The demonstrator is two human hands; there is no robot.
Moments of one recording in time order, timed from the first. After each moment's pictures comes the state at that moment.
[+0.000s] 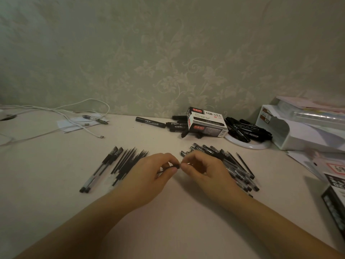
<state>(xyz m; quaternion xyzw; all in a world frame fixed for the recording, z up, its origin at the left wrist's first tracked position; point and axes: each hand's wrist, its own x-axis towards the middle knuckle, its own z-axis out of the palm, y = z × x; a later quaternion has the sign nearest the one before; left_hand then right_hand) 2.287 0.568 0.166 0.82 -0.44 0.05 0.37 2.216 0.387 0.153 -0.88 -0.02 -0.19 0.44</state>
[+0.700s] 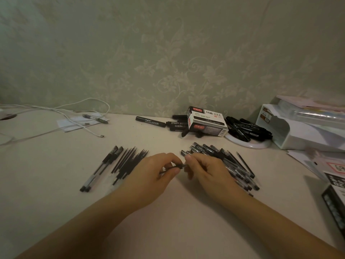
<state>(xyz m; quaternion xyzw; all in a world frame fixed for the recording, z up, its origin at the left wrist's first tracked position) 2.285 0.564 0.164 0.81 -0.44 0.04 0.38 2.215 0.389 0.155 -0.88 -0.03 -0.20 0.44</state>
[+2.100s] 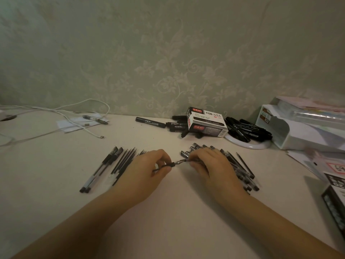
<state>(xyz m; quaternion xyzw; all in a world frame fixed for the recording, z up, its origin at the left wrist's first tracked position) 2.295 0.570 0.162 0.85 -0.37 0.05 0.37 2.216 0.380 0.156 -0.94 0.00 -0.26 0.19</state>
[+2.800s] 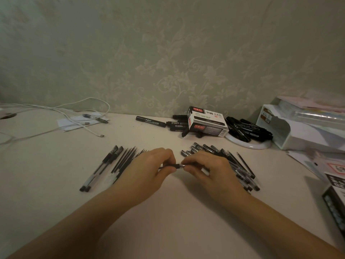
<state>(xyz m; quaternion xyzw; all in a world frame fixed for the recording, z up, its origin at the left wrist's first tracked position) 2.292 0.569 0.170 0.82 -0.46 0.11 0.32 2.214 0.383 0.156 -0.90 -0.11 -0.29 0.30</state>
